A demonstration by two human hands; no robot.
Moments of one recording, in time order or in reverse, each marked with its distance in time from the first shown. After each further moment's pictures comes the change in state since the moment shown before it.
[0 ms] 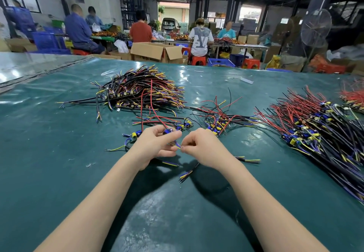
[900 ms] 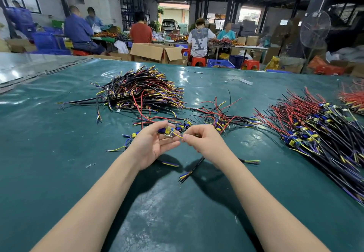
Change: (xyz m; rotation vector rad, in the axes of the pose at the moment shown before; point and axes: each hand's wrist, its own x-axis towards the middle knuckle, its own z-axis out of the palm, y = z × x) left_hand -0.002 0.010 -0.001 -0.450 -0.080 -0.079; right_hand 0.000 -0.002 -0.004 0.492 0.108 0.081
